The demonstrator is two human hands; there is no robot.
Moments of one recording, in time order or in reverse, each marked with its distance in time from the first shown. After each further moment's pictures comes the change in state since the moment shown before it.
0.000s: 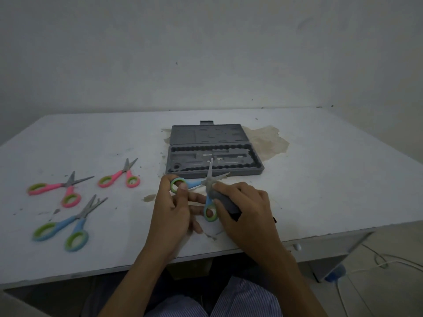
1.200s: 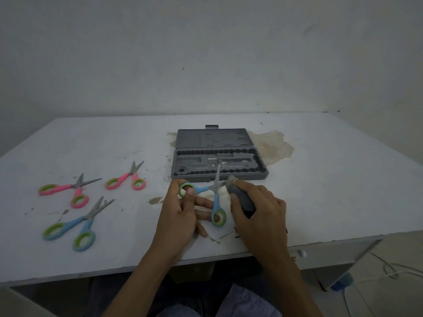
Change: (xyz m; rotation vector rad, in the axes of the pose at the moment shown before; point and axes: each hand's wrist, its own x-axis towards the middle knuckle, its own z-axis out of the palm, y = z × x) left_hand -0.003 0.003 0.002 0.008 -0.028 -0.036; right_hand 0.000 0.002 -0.004 0.010 0.136 0.187
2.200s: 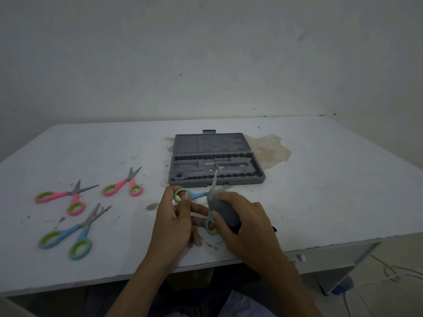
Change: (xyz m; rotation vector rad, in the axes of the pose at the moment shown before) left_hand -0.003 0.004 -0.001 -0.008 0.032 0.006; right_hand -0.002 -0.012 -0.001 0.123 -0.178 -0.219
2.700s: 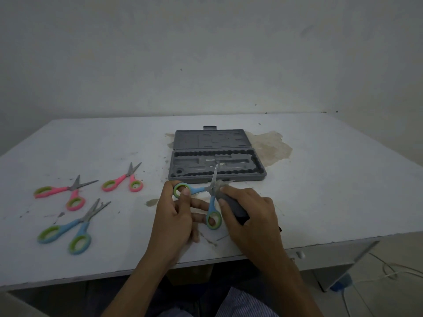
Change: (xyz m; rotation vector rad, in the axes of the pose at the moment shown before) left_hand -0.002 0.003 0.003 0.028 0.007 0.011; right_hand 0.000 0.008 -0.001 -0.061 0.133 0.021
